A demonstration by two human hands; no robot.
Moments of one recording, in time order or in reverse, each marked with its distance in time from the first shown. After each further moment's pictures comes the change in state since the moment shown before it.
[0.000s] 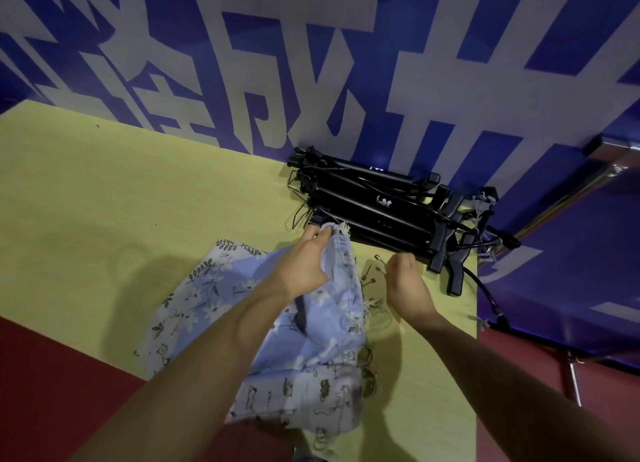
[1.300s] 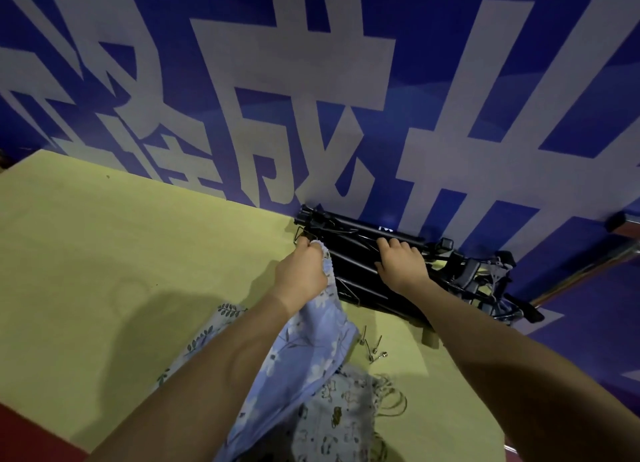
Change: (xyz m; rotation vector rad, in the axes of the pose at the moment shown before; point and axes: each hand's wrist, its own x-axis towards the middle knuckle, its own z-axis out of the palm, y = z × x) left_hand 0.076 -0.001 -0.066 0.150 0.181 -0.143; right_hand 0.152 -0.059 -0.038 -0.604 -0.177 -0.121
